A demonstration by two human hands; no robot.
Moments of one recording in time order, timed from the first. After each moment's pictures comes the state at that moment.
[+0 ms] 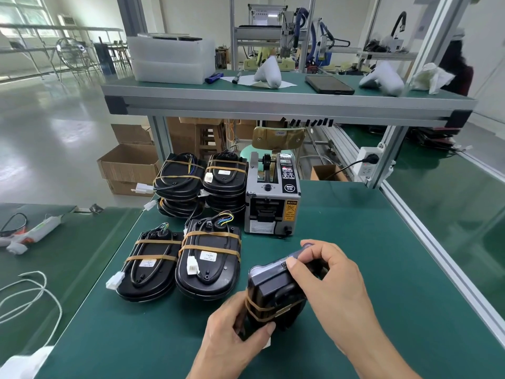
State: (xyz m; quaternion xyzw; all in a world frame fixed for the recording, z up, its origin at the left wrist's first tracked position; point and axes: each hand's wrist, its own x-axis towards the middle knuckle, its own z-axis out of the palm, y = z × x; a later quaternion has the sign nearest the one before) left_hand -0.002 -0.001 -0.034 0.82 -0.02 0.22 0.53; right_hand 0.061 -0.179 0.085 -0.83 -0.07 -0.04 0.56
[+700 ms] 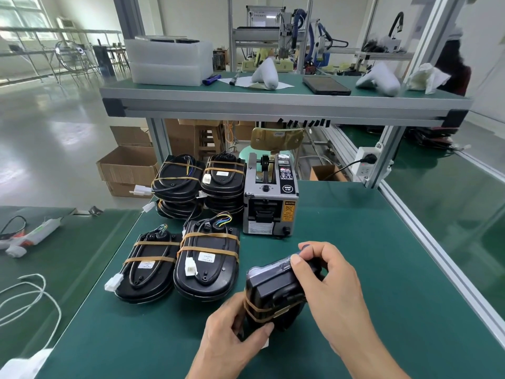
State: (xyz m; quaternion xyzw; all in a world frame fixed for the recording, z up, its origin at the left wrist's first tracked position) left_hand -0.002 -0.003 -0.034 0.82 0.00 0.20 0.53; right_hand 0.063 -0.178 0.074 -0.80 -0.07 -0.06 0.59
